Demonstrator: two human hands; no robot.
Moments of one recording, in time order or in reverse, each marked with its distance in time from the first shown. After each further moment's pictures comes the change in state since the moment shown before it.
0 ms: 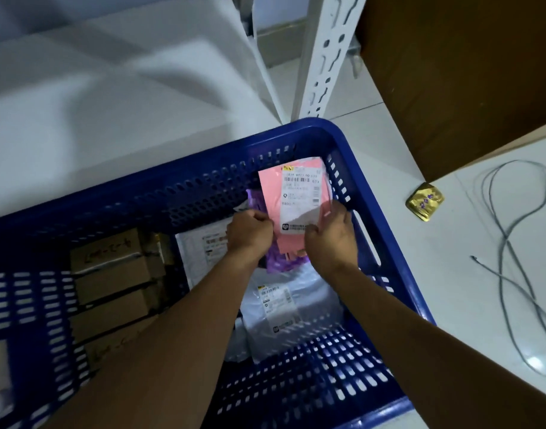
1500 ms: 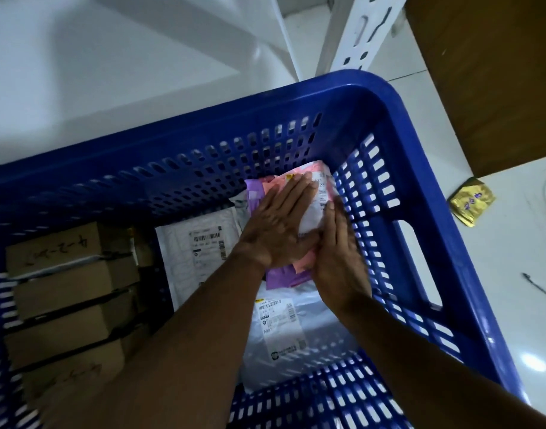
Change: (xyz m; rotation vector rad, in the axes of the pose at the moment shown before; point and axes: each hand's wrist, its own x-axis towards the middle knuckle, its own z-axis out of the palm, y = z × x) left_hand 0.096 -0.054 0.057 0.905 -0.106 1.065; right_hand 0.065 0.104 0.084 -0.405 -0.013 -0.436
